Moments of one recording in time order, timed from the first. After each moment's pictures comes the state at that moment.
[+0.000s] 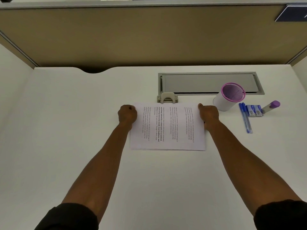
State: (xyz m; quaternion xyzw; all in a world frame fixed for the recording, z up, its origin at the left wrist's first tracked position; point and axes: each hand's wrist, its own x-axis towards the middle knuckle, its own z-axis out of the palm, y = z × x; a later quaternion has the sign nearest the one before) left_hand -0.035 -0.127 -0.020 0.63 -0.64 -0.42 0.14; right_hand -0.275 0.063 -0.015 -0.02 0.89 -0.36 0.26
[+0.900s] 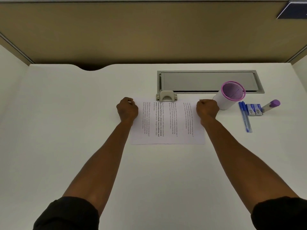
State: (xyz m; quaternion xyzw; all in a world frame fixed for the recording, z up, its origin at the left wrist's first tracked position) left_hand -0.049 -0.128 -0.020 0.61 -0.67 -0.36 0.23; right_hand -0.272 0.050 -0.017 -0.05 0.91 -0.38 0.13
